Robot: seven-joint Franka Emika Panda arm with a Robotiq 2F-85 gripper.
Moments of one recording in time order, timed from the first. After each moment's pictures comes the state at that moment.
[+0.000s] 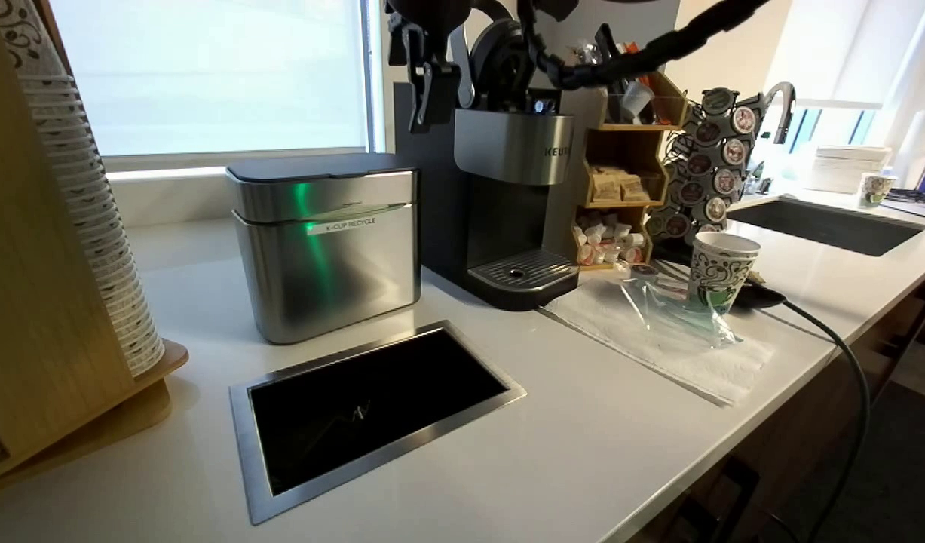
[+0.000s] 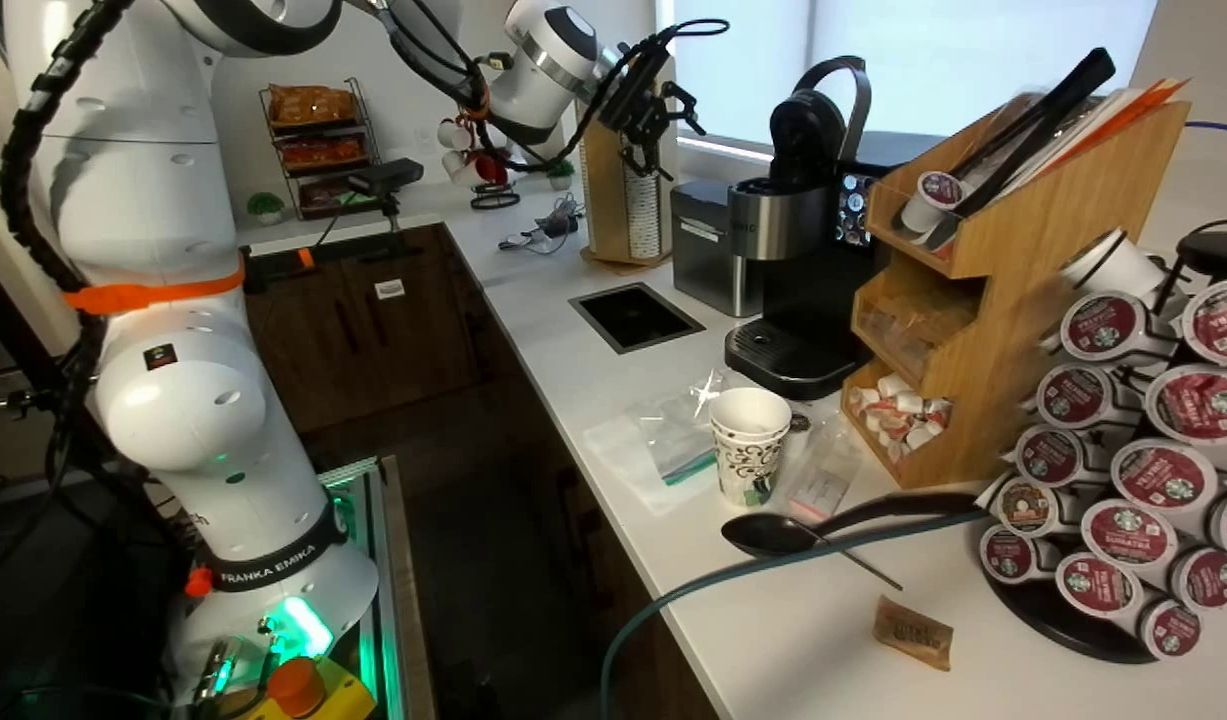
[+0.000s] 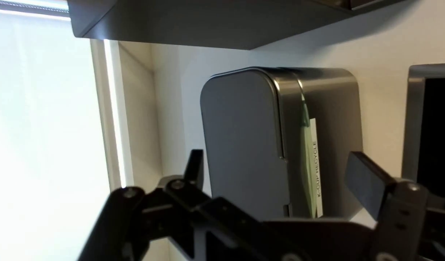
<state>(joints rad) 0.24 0.20 0.27 -1.77 -0.97 2.42 -0.35</state>
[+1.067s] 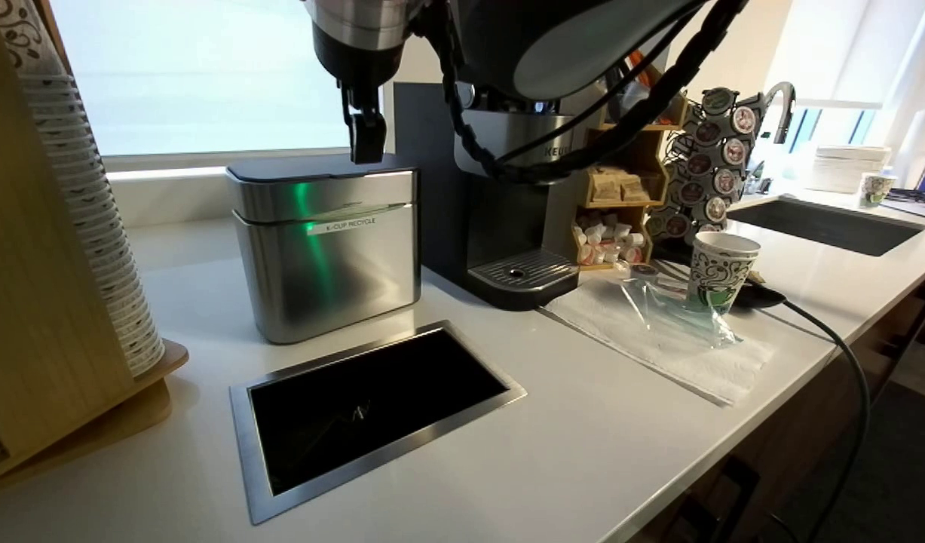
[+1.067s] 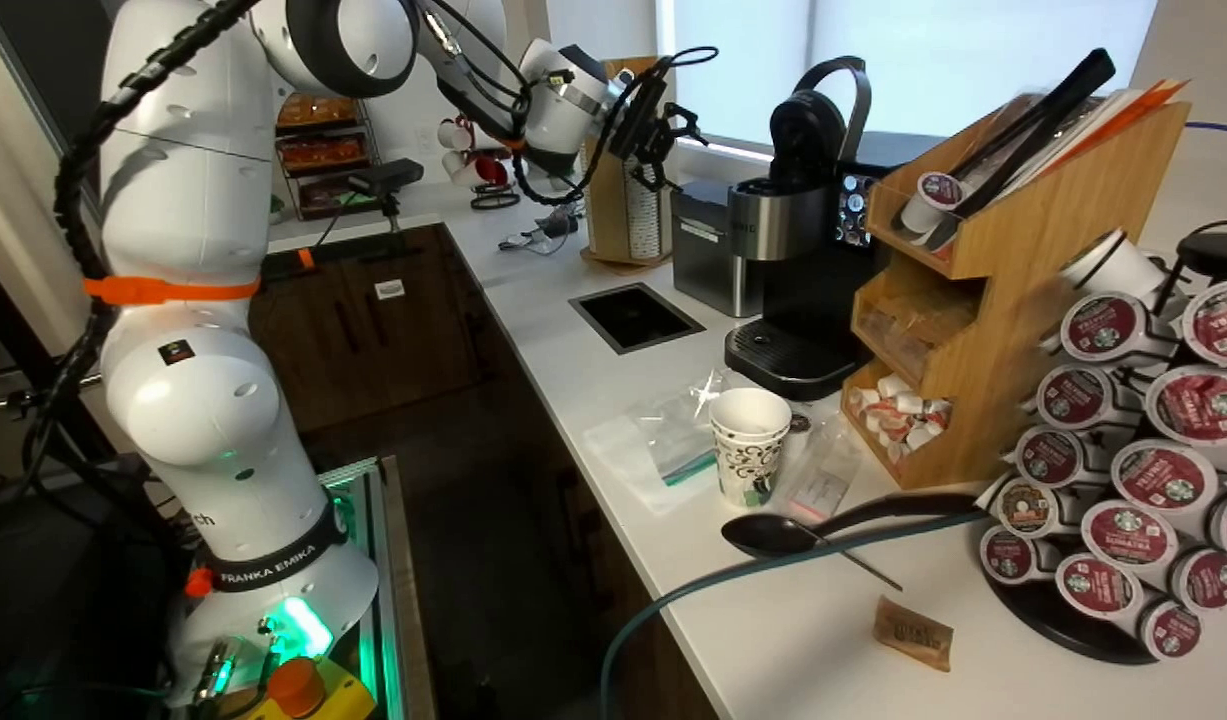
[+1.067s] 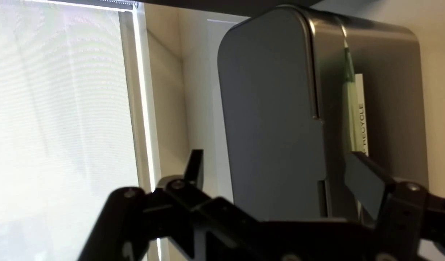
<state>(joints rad) 0.34 0.39 0.23 -1.60 -1.23 2.40 -0.09</state>
